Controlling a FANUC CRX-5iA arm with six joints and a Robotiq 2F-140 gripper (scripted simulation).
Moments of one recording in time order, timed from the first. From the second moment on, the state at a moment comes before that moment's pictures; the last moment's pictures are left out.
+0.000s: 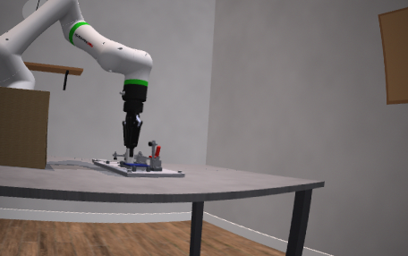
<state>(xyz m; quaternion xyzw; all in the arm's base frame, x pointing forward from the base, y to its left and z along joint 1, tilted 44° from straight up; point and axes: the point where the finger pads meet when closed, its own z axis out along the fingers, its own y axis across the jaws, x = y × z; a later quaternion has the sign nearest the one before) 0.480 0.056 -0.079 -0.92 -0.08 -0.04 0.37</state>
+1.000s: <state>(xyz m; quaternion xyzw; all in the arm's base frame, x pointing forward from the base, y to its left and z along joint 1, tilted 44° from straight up) 0.481 0.051 -0.083 -0.92 -0.08 -0.04 0.37</state>
